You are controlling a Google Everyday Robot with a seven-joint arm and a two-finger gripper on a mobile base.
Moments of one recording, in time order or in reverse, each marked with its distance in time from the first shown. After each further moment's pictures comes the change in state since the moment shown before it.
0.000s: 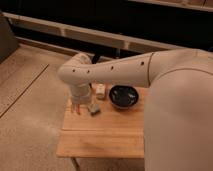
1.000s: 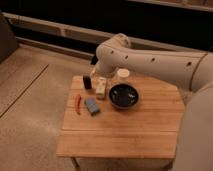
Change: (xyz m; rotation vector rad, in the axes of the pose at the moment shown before) arm -0.132 -0.101 -0.078 -0.280 -0.368 0.344
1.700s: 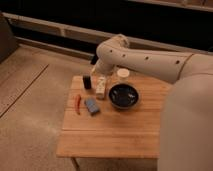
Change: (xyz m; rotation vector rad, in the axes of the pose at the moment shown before) arm -0.034 0.021 0.067 0.072 0.024 -0.084
